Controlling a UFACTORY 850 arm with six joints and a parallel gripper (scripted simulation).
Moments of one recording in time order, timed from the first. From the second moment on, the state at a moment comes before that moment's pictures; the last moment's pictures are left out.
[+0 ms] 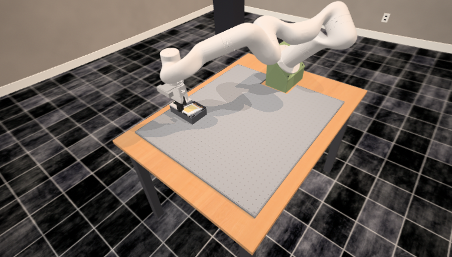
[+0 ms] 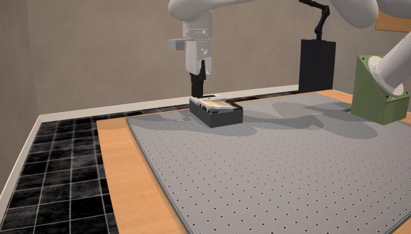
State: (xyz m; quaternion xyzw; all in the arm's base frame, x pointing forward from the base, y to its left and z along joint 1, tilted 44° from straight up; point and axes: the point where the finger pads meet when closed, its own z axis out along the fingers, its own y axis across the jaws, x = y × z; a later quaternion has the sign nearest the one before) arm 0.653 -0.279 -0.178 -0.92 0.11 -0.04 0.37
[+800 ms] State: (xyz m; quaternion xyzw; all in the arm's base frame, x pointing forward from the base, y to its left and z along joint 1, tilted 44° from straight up) arm 0.661 -0.281 -0.178 -0.92 0.11 -0.05 0.36
